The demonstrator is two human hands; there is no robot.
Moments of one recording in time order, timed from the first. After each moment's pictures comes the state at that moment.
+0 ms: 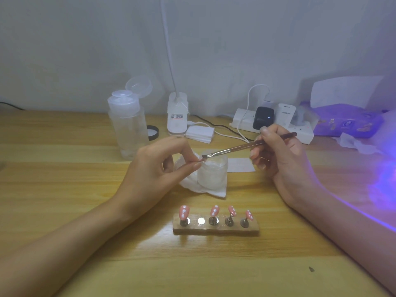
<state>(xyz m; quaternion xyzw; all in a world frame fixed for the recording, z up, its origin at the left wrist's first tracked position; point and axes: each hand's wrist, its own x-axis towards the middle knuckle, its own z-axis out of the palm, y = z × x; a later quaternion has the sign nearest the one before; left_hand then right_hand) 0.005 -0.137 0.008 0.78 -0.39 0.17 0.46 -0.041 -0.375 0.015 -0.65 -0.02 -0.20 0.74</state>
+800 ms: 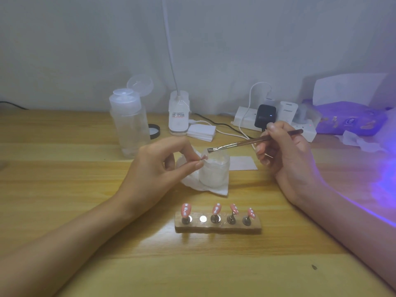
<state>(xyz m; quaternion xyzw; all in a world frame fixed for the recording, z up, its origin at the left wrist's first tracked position) 0.003 -0.137 0.009 0.78 -0.40 0.17 0.45 -0.040 -0.377 0.014 -0.63 -0.01 -0.20 0.75</state>
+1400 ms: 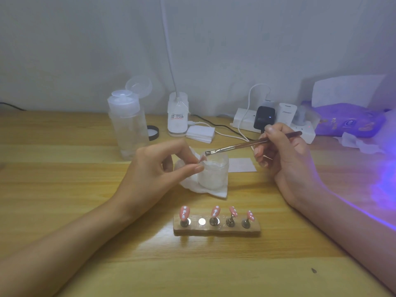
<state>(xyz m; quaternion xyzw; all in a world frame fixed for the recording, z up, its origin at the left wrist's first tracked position) 0.003 -0.137 0.009 0.77 -0.40 0.16 0.46 -0.039 -0.376 0.014 -0.63 -0.02 -0.21 0.75</state>
